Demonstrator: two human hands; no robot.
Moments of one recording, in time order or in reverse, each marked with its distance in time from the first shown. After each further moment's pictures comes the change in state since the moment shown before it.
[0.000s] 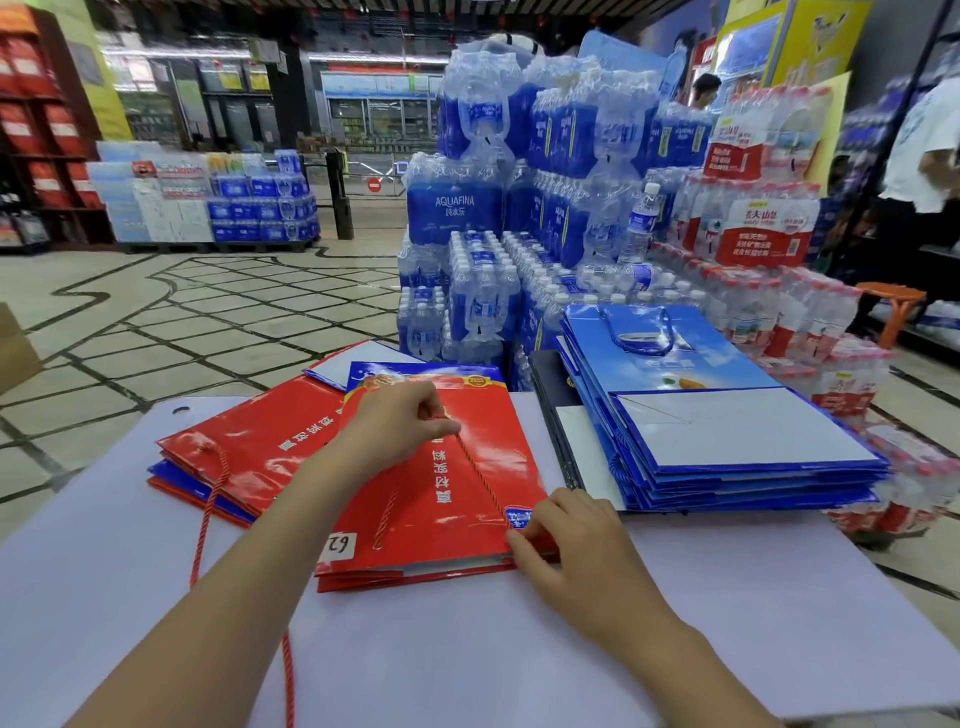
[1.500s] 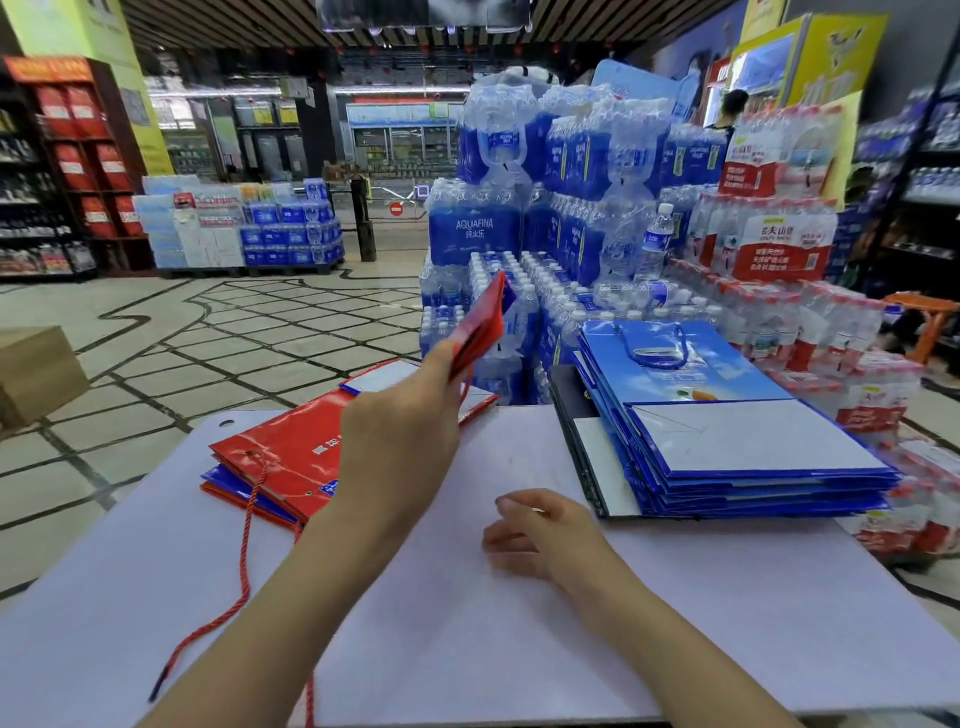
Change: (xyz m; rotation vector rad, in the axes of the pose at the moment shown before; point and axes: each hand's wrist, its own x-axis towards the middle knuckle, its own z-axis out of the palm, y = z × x) left_hand -0.087 0.083 -0.050 0.346 0.772 0.287; right_hand 0.029 -0.060 -0.020 1.243 -0.248 0.829
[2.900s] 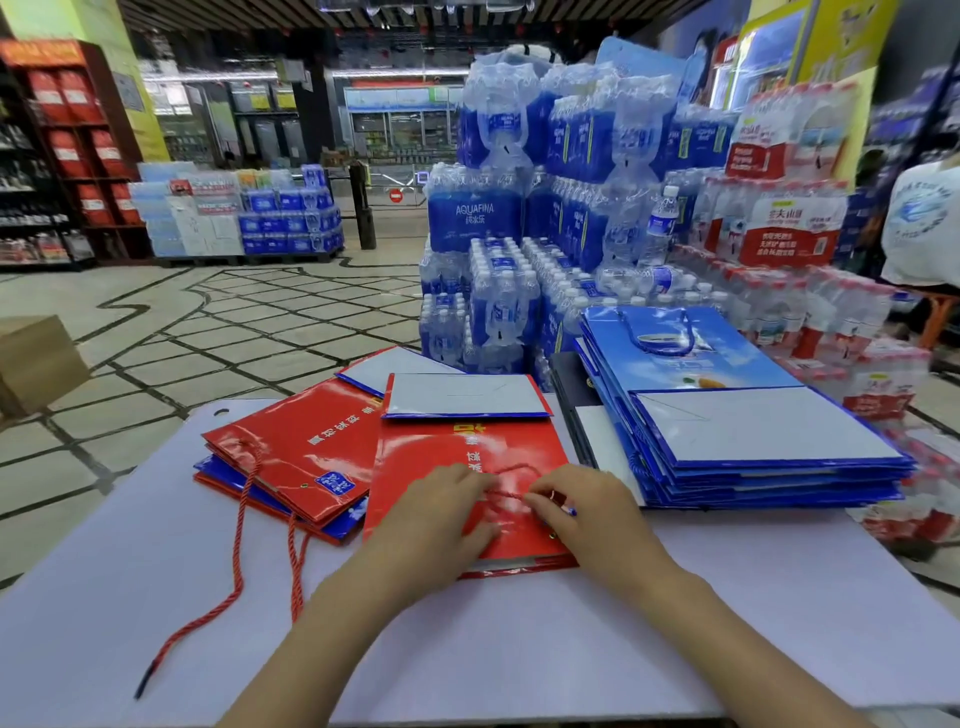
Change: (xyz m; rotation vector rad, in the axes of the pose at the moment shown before) left_hand -0.077 -0.015 0.045 -0.231 -0.834 0.012; right_hand 0.038 0.016 -0.054 -1.151 0.138 -0.783
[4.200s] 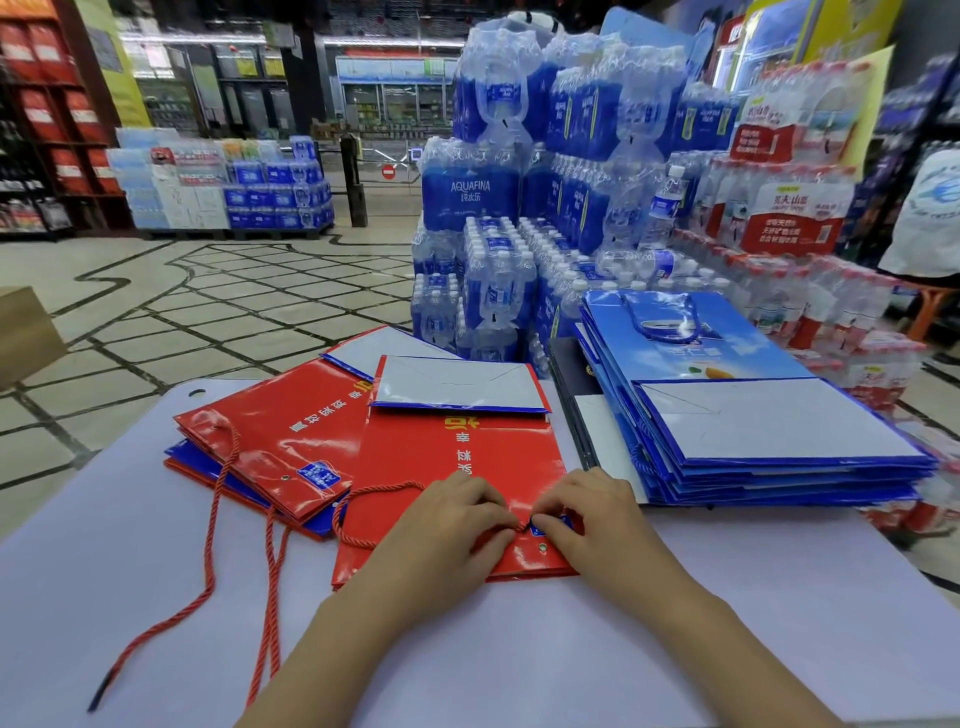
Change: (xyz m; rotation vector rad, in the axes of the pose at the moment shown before) left_hand 0.002 -0.010 0.041 -0.085 0.141 0.247; right_hand -0.011 0.014 0.006 0.012 -0.130 0.056
